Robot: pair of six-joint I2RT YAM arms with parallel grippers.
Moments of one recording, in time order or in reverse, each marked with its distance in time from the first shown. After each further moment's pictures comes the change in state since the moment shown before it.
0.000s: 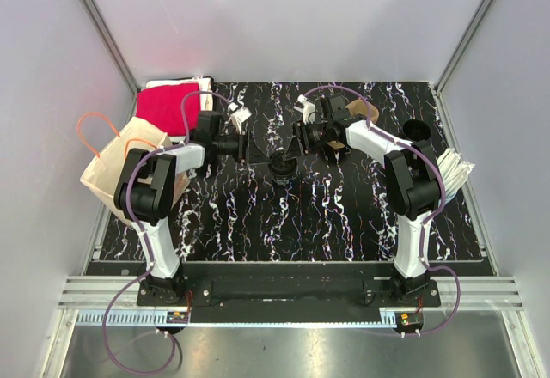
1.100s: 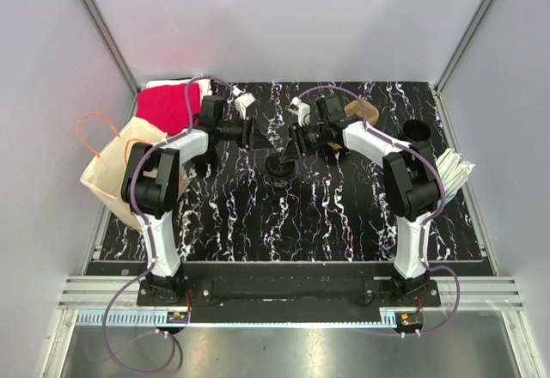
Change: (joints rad) left arm -0.005 0.071 0.219 -0.111 -0.019 0.003; right arm 0.031 -0.007 0.000 -0.008 0.008 -0.070
